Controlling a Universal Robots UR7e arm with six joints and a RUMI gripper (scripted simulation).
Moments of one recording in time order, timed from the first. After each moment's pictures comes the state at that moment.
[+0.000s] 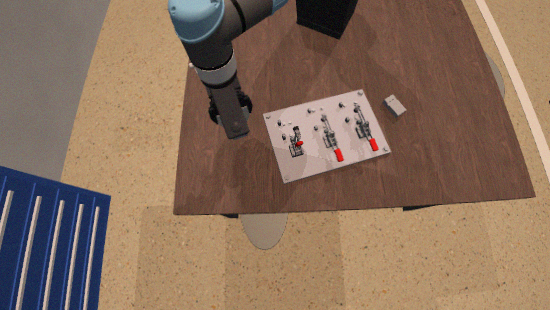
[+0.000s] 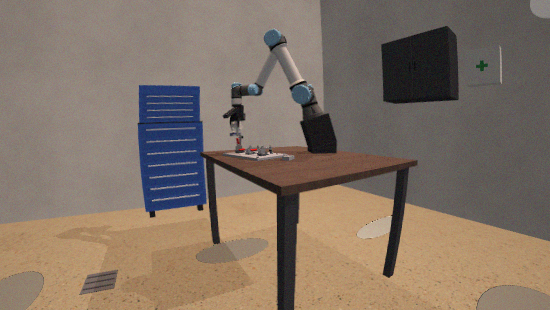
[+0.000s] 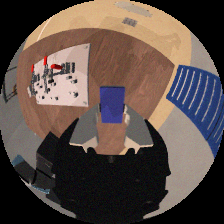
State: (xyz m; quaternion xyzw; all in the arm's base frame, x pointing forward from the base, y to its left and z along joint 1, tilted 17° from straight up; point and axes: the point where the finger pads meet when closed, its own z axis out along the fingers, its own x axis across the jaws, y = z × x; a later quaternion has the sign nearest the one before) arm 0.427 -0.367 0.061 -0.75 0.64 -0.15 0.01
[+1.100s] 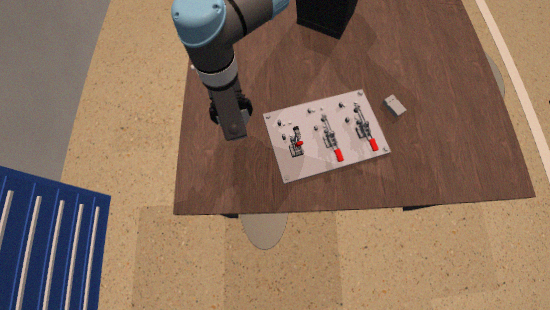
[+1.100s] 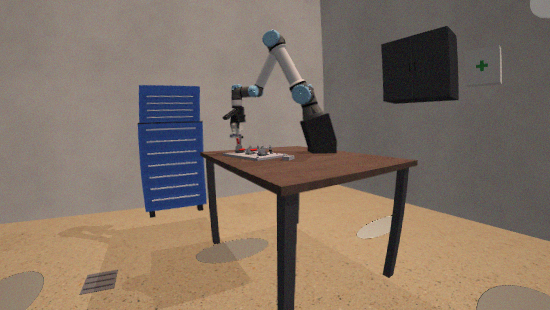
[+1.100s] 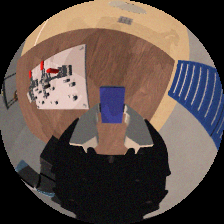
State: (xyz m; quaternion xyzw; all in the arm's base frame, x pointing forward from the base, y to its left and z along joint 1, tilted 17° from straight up) arm 0.428 -0.370 0.050 -0.73 0.67 -0.15 0.01
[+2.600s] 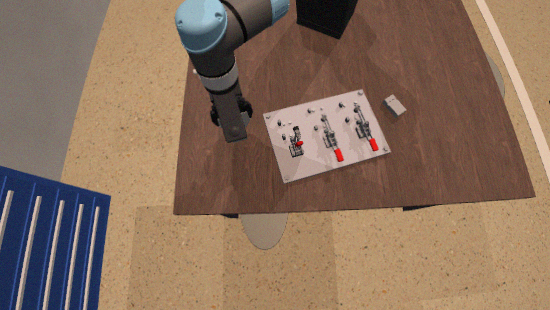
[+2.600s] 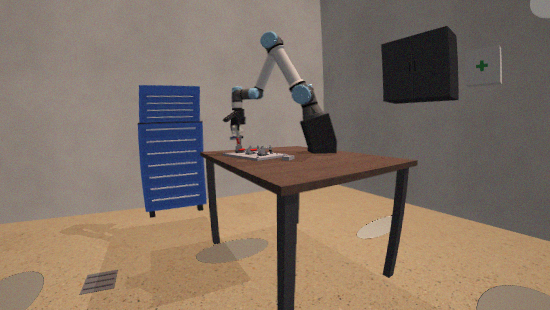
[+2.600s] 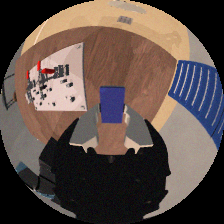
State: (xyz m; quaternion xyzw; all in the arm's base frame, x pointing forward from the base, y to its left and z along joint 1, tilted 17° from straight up) arm 0.430 -0.374 0.035 -0.73 0.67 -0.15 0.01
